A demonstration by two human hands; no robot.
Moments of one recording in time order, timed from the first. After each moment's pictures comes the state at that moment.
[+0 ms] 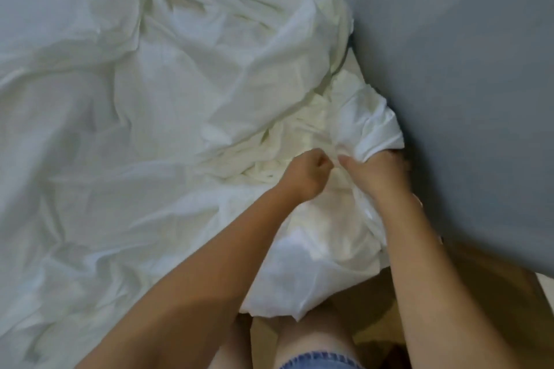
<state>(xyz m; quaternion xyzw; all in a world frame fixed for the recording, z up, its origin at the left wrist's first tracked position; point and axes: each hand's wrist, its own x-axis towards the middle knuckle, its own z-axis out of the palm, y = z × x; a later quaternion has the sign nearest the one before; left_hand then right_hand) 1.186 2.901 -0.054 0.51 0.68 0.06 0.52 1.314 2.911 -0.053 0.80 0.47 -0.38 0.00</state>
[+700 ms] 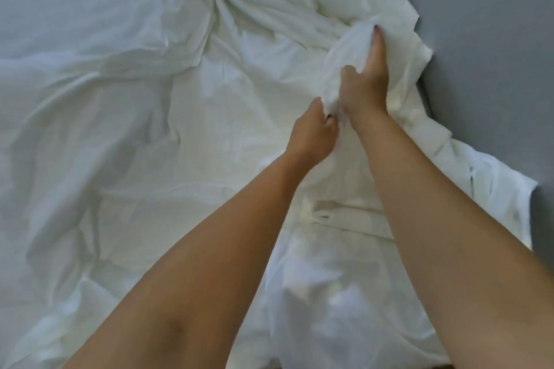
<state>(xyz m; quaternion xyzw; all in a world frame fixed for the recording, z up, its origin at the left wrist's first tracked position) 1.075 2.989 -0.056 0.48 0.73 0.25 0.42 1.146 3.055 -0.045 0.62 0.50 -0.46 -0.38</state>
